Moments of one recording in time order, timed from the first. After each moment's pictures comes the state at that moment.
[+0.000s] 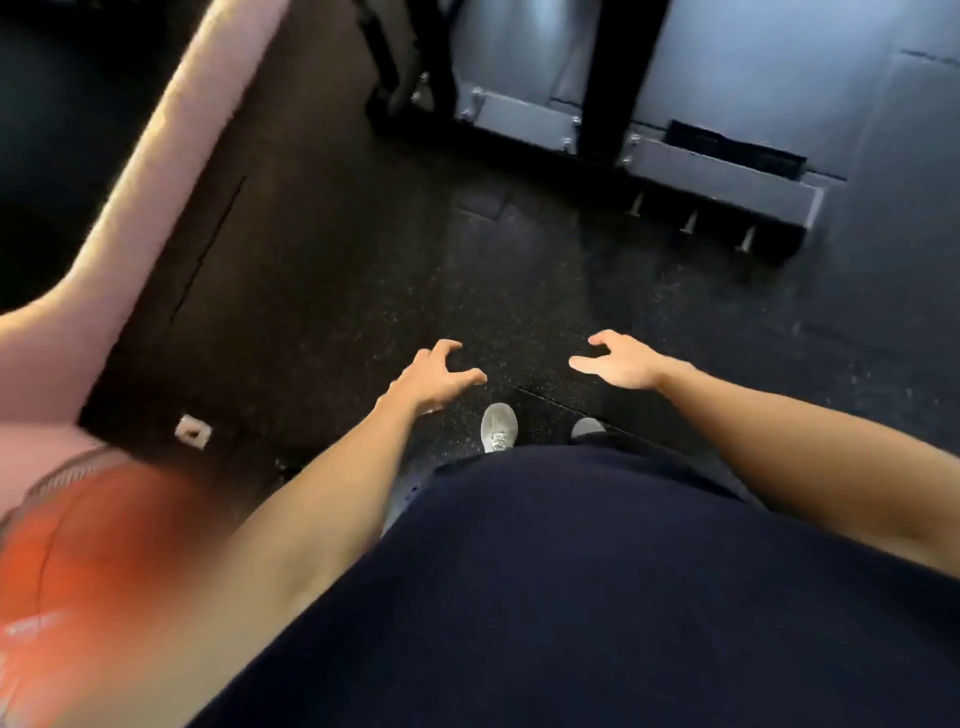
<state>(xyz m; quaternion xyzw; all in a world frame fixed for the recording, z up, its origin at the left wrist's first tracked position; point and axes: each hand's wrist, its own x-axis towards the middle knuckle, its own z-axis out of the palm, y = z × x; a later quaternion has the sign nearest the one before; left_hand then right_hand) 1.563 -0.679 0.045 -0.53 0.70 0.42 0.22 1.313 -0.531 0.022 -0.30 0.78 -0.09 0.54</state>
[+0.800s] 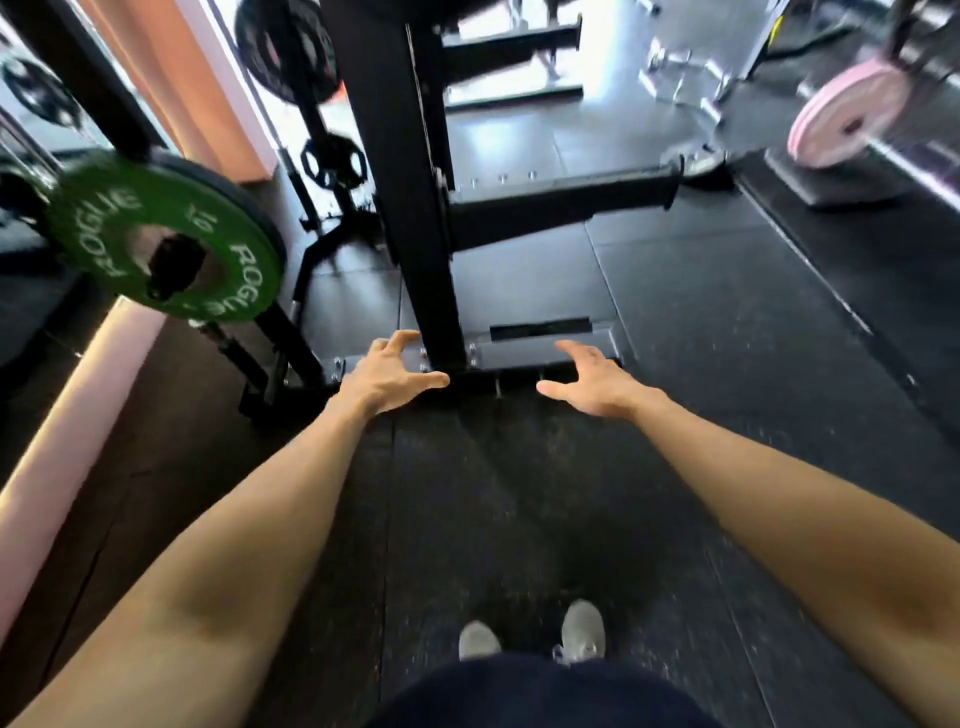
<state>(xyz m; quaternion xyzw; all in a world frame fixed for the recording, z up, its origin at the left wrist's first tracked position) 1.352 -0.787 0.201 -0.29 0.91 0.29 0.09 1.230 -0.513 0.189 -0.22 0.91 -0.23 0.27</state>
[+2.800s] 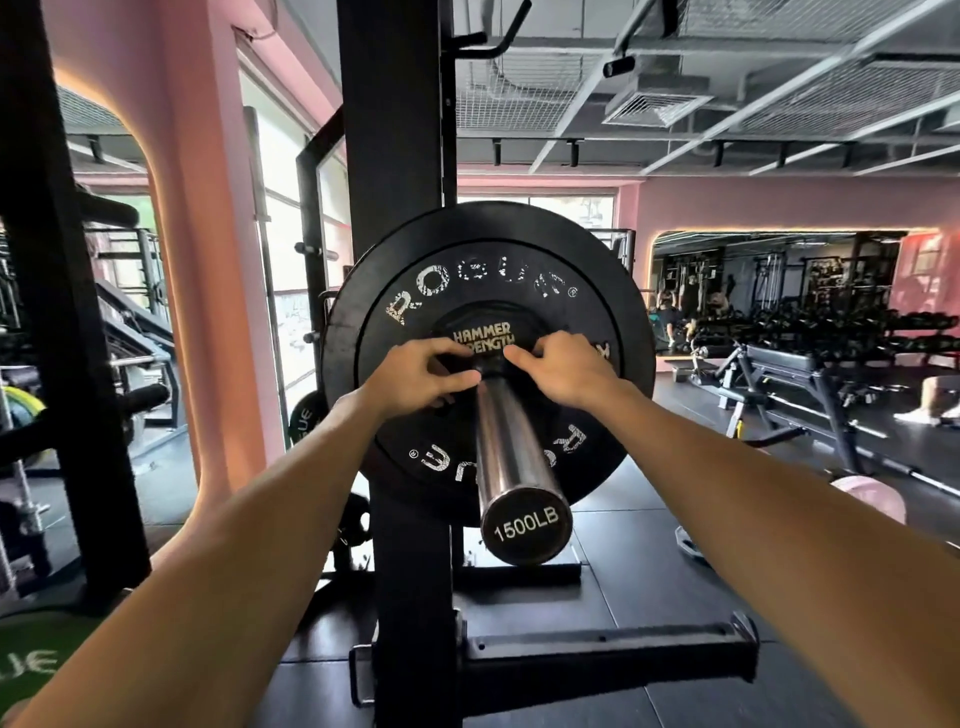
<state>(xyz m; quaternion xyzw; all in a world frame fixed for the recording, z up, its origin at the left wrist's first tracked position) 0.981 -0.982 0.601 0.02 0.90 0.36 -0.26 0.895 -0.789 0.618 -0.30 0.90 -0.27 -0.17</state>
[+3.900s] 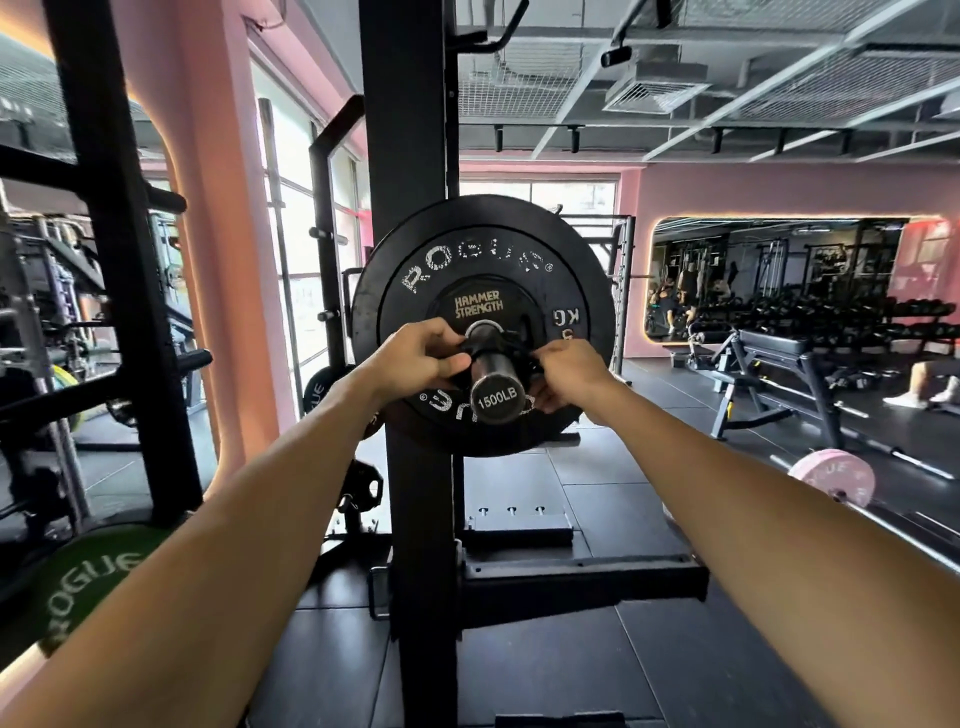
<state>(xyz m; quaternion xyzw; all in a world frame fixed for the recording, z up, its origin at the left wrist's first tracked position) 1.115 -0.898 0.590 0.04 0.84 0.47 -0.25 1.016 -0.716 0.582 -0.24 0.79 -0.57 0.01</state>
